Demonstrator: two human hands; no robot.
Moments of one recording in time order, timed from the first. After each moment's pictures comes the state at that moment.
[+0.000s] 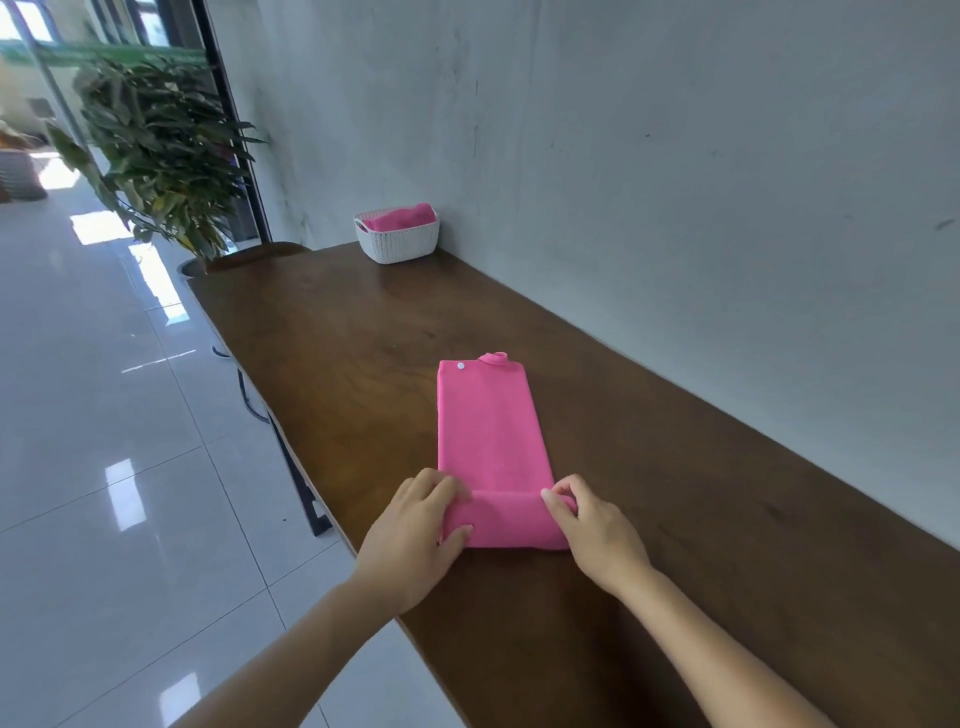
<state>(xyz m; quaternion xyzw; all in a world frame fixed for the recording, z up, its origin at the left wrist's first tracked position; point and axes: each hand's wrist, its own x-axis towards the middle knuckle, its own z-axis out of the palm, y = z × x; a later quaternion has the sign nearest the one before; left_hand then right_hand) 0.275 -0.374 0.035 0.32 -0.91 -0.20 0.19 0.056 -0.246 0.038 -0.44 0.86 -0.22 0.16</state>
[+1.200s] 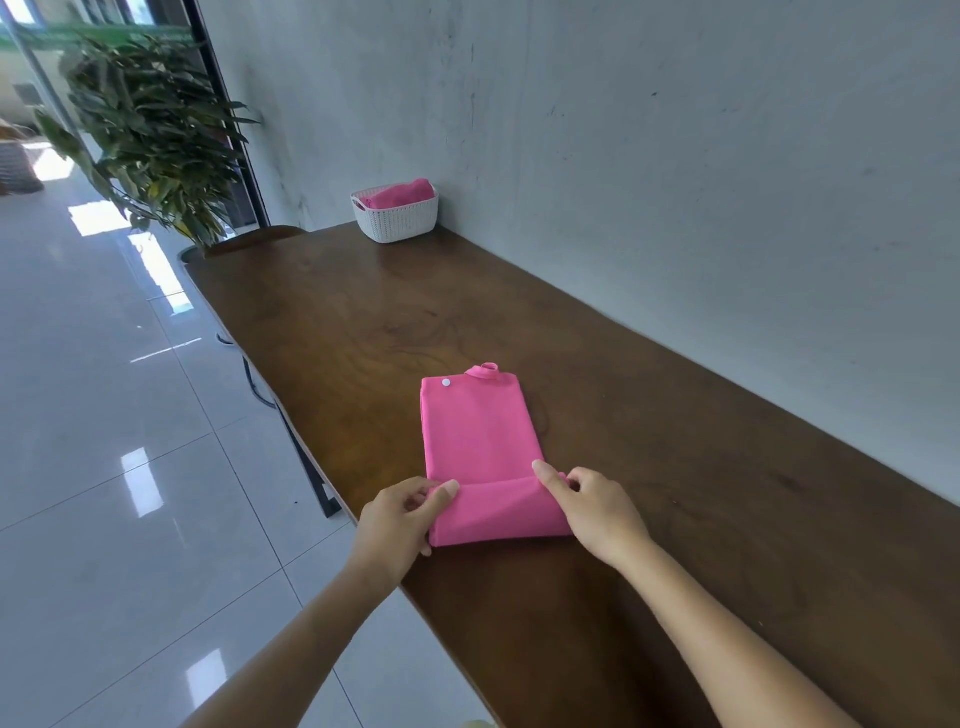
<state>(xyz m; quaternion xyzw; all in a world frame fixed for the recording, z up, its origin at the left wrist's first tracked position) 0.291 -0.375 0.028 0.45 -0.71 -0.50 0.20 0.070 -0.254 0.042 -0.38 0.87 -0.21 0.22</state>
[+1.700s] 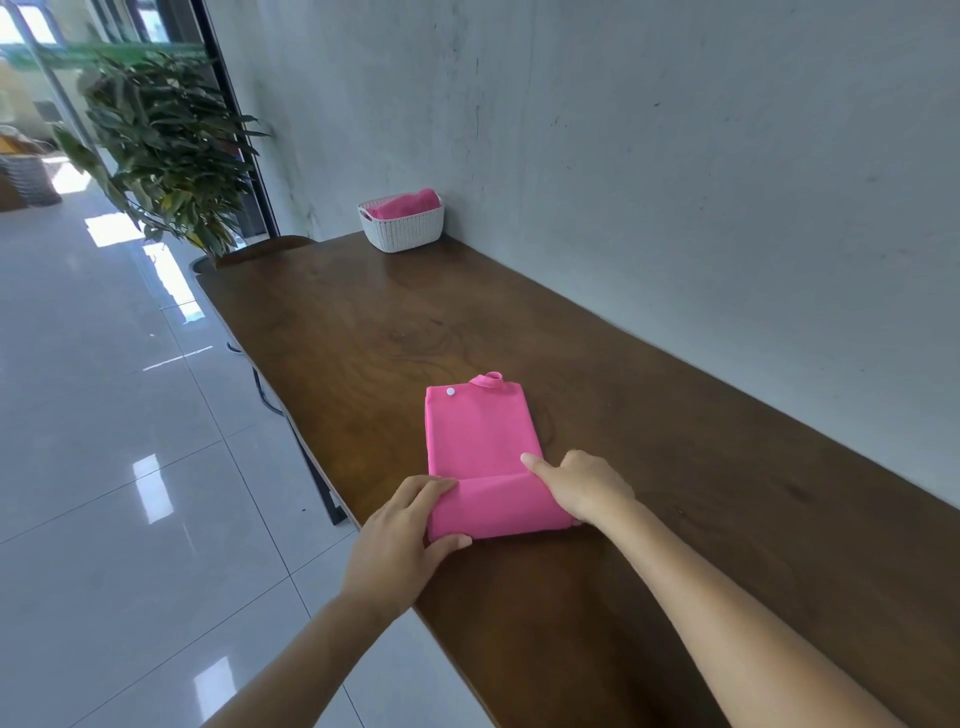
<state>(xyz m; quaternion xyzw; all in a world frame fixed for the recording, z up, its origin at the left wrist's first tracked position) 0.301 -0.371 0.019 0.35 -0.89 -0.23 0.19 0.061 -0.302 0.060 -0.36 0.90 -0.06 0.23</state>
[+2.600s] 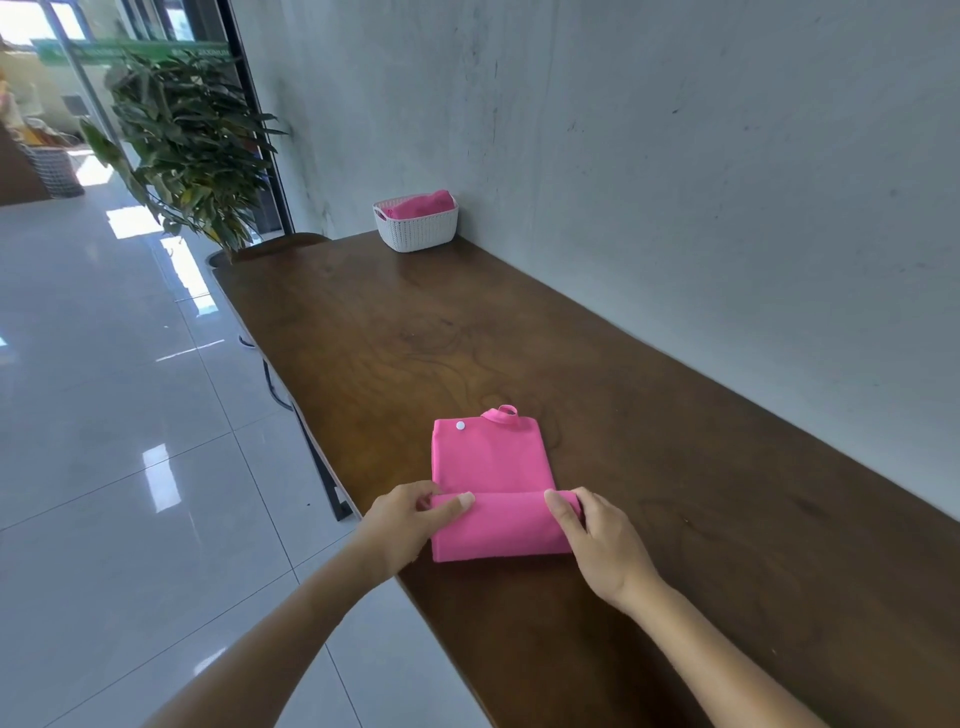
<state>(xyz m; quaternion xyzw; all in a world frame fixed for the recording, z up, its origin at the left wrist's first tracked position) 0.293 -0.392 0.040 0.42 -0.74 -0.51 0.10 0.078 -0.239 0.027 -0.44 0.83 -0.29 0.20</state>
